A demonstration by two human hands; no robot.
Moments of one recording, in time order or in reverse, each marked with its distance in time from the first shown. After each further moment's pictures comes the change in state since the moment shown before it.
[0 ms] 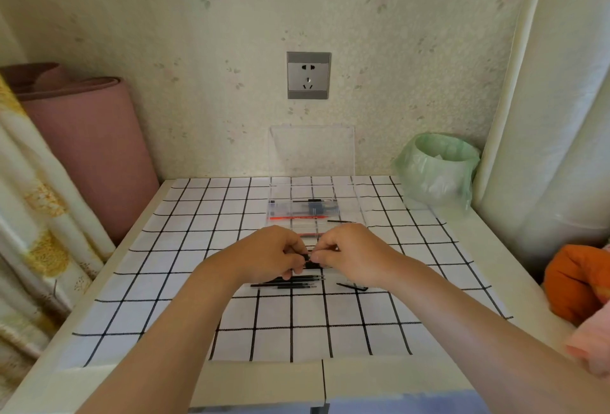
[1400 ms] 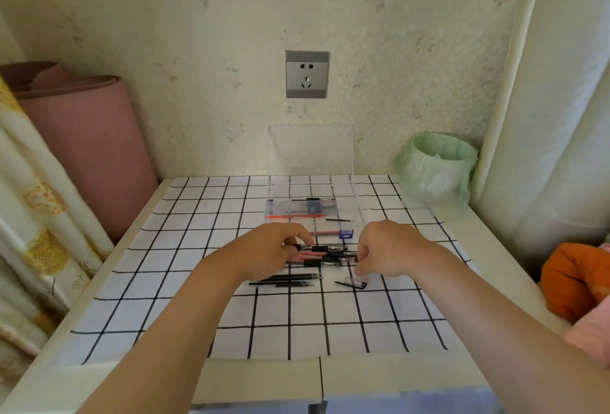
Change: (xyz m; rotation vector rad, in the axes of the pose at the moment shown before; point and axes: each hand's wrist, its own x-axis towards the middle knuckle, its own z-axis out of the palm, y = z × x) left_hand 0.004 -0.003 0.001 0.050 0.066 0.035; right_hand -0.012 0.019 -0.034 -0.488 -0.160 0.293
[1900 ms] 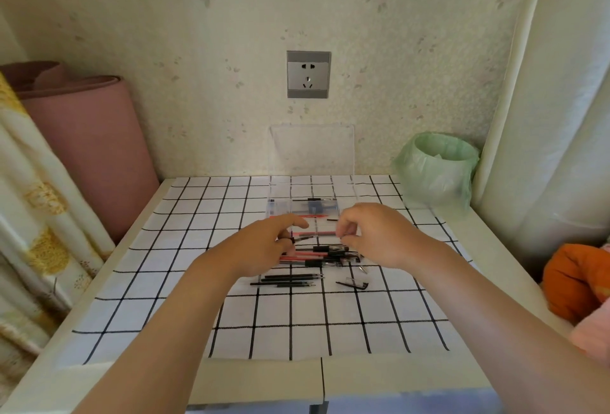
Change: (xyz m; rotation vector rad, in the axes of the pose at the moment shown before) left_hand 0.000 -0.008 -0.007 -0.016 0.057 -0.019; right_hand 0.001 -0.007 -0.009 0.230 0.284 -0.257
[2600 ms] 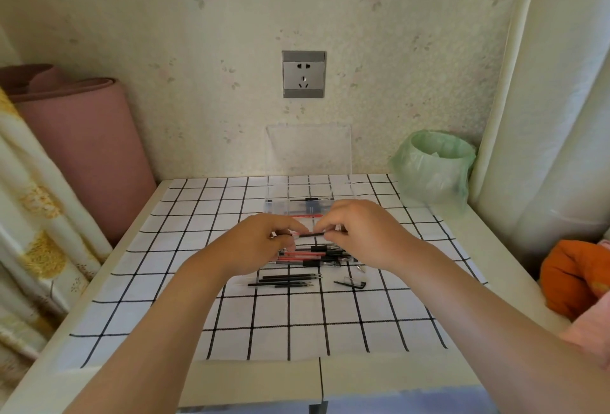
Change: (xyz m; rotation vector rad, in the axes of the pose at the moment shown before) left_hand -0.004 0.005 -0.007 -0.055 0.041 0.048; right_hand 0.005 -0.012 0.007 0.007 0.130 -0.193
